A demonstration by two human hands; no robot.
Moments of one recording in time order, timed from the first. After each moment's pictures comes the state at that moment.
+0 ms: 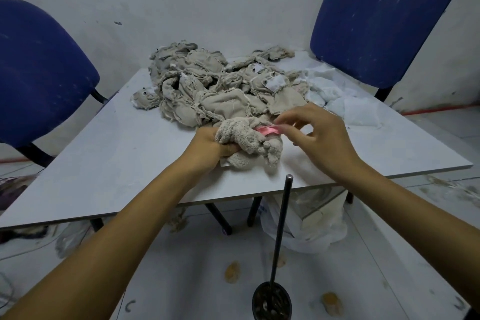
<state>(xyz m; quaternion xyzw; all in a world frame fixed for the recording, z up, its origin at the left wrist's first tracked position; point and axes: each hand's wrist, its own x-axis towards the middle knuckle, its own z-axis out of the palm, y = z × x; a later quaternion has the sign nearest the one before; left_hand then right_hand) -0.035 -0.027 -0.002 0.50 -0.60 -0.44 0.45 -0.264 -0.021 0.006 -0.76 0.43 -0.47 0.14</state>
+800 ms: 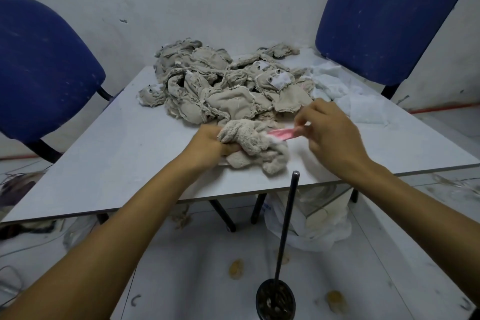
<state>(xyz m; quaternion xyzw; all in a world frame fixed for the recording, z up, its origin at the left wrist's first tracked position) -0.021 -0.025 0.000 0.55 -0.62 -0.39 0.40 -0.274 -0.030 -0.002 -0.79 0.48 -0.37 -0.06</state>
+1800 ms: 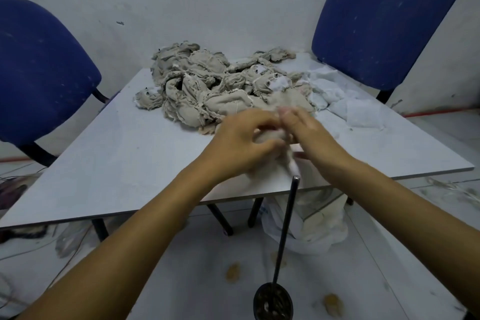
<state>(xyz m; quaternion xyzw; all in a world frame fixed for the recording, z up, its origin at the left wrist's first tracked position) -0.068 -0.012 0.030 0.38 -0.83 -0.16 0.38 -0.241 -0.017 0.014 -0.63 0.48 -0.44 0.43</state>
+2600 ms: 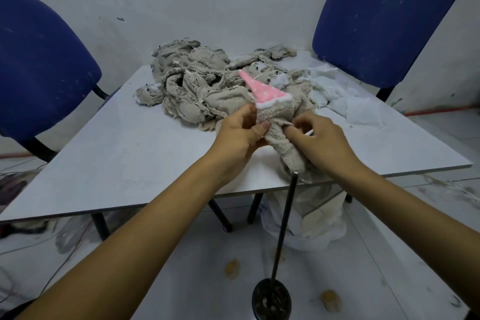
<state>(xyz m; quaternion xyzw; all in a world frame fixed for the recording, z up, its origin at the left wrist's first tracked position) -0.085 -0.009 0.017 0.30 -0.52 -0.59 0.54 -0.252 -0.010 0.009 -0.68 0.57 -0.41 0.20</state>
